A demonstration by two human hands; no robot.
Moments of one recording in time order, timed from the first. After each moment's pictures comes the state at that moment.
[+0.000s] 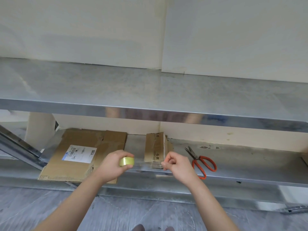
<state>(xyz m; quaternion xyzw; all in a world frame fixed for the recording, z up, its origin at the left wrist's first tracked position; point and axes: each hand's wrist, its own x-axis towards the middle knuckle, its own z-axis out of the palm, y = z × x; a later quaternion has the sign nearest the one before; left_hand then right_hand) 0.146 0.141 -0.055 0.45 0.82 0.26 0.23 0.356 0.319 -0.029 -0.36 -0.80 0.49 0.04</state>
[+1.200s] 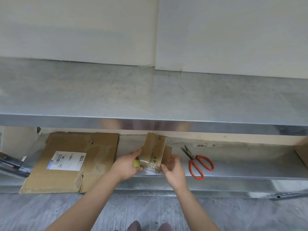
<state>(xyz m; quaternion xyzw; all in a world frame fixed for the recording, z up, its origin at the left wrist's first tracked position) 0.152 0.217 -0.098 0.50 0.81 0.13 0.27 0.339 0.326 -0.111 -0.51 -0.68 0.51 0.12</state>
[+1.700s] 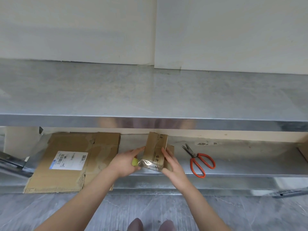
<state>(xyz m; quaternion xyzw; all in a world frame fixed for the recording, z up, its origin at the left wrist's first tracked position) 0.141 0.214 -0.090 0.53 0.80 0.09 0.26 0.351 0.332 -0.113 -0.33 -0.76 0.55 0.09</state>
